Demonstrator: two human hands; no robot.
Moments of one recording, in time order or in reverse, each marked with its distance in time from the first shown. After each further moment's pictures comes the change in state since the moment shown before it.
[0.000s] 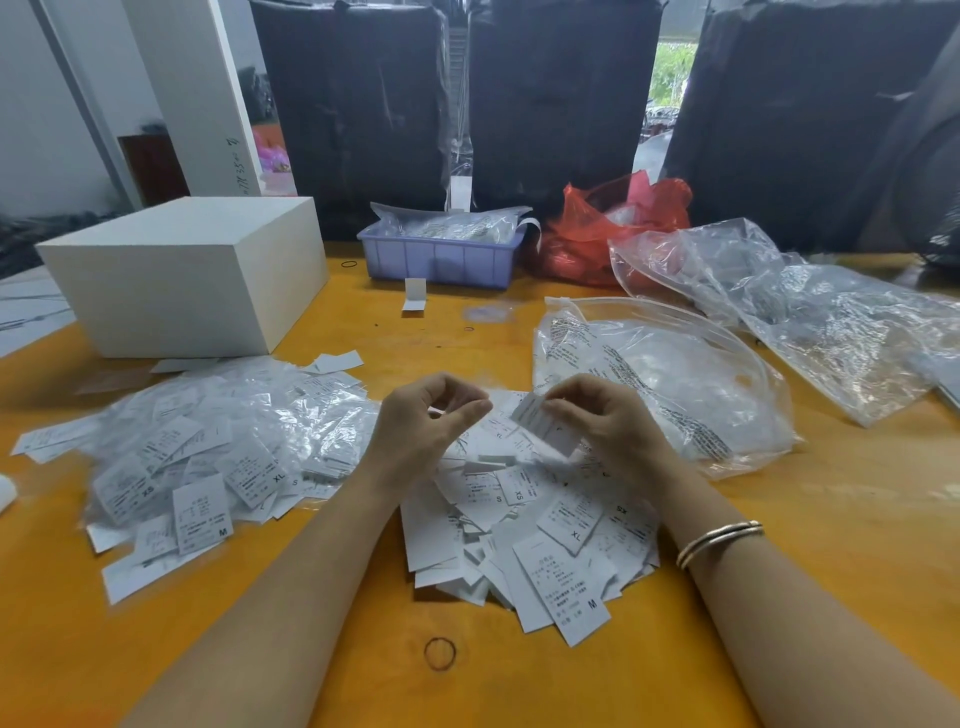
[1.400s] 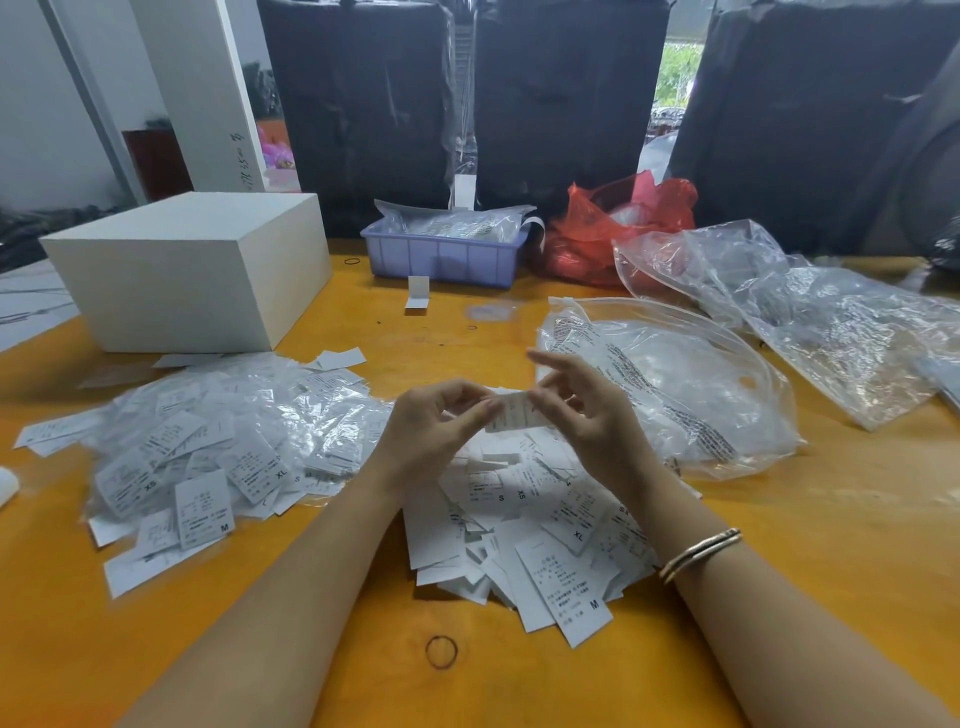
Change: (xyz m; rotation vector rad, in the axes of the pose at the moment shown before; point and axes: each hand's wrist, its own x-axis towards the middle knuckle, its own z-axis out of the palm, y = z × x) left_hand -0.001 0.007 0.002 0.009 -0.105 0.027; right_hand -0.003 -0.011 0.018 -0.076 0.049 -0.317
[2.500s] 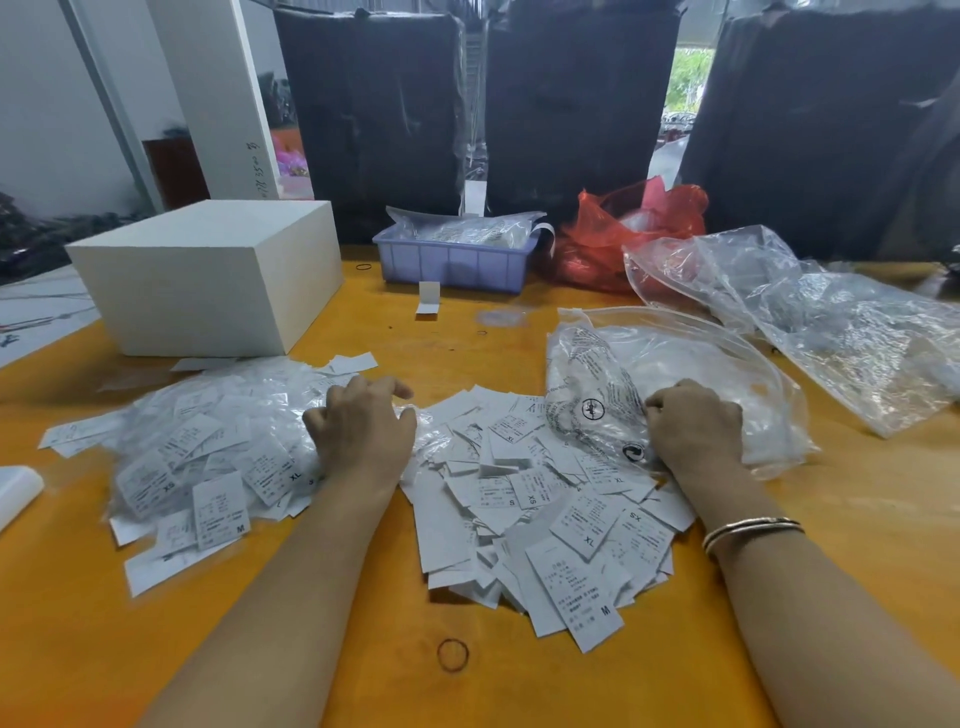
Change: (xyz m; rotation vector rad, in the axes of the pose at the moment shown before) left_hand 0.000 -0.029 -0.033 0.955 0.404 -0.330; right_hand 0.009 0.053 -0.053 -1.110 0.067 0.554
